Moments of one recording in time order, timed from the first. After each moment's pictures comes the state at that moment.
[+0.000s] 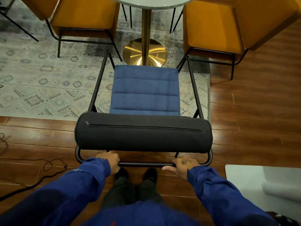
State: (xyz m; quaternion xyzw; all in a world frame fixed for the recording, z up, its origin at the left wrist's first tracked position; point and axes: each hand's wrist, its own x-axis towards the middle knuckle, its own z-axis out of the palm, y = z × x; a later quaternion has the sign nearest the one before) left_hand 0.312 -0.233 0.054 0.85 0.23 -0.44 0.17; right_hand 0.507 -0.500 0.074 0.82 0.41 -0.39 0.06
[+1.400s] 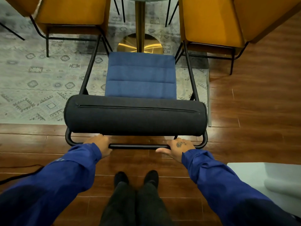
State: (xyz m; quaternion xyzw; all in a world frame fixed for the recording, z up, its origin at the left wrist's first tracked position) left_hand 0.367 -0.154 0.060 0.91 0.25 -0.31 0.12; right_hand 0.561 -0.417 0.075 0.84 0.43 -0.33 0.06
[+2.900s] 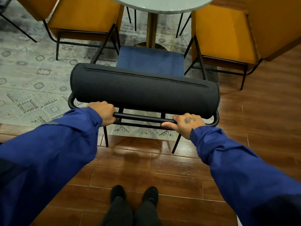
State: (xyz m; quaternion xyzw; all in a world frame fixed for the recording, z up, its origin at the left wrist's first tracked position) left_hand 0.494 -0.048 0.110 0.94 0.24 -0.26 0.03; right_hand 0.685 -0.311 0.104 0.85 0.49 -0.18 0.04
